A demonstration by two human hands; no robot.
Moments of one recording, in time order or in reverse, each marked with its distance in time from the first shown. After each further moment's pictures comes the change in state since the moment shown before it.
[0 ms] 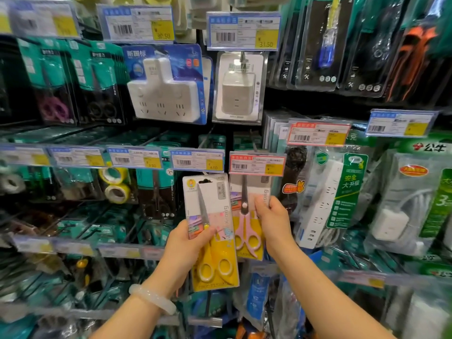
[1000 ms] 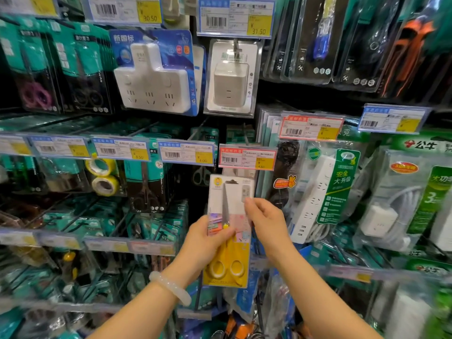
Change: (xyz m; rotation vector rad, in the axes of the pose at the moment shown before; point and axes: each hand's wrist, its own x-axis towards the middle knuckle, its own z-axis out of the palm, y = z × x) left_hand 0.006 -0.012 0.045 0.136 -0.112 0.033; right_hand -0.011 0.004 -0.019 -0.196 -0.104 -0.104
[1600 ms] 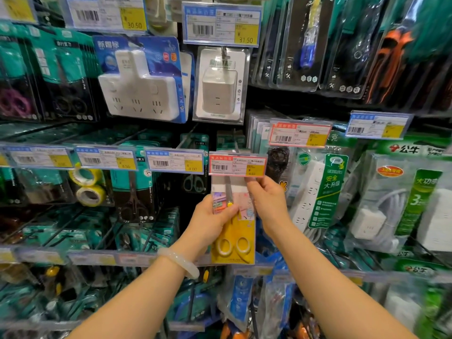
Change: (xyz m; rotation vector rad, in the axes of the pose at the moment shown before) left_hand 0.038 0.036 0.019 -0.021 -0.040 0.064; right_hand 0.040 -0.037 -0.008 0.190 0.093 -0.059
